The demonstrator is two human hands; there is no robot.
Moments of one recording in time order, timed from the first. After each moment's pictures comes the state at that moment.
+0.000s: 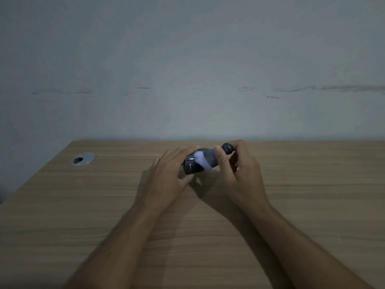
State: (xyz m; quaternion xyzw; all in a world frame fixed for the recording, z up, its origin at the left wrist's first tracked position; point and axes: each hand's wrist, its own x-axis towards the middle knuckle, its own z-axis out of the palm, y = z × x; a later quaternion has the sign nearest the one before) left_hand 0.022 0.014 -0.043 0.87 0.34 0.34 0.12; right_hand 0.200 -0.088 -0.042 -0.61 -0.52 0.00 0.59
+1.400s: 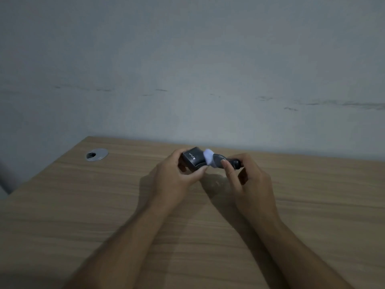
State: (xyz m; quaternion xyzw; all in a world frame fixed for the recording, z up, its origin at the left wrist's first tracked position) left_hand 0.024 0.016 -0.048 0.71 0.43 0.47 0.30; right_hand 0.199 -0.083 -0.054 -0.63 -0.55 -0.03 0.55
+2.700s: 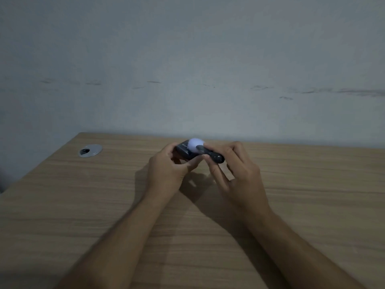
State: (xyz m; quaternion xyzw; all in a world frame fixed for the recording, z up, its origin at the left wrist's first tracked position) left_hand 0.025 0.025 -0.051 0.68 0.42 0.48 0.35; right_hand 0.181 -0.083 -0.051 -0.55 -0.64 -0.15 0.51
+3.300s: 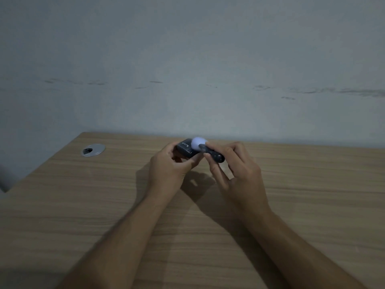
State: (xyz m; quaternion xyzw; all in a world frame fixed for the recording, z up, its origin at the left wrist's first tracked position) left_hand 0.023 0.024 -0.050 0.66 0.42 0.49 0.38; right_hand 0.179 -0.078 -0.056 -0.57 -0.62 -0.17 0.50
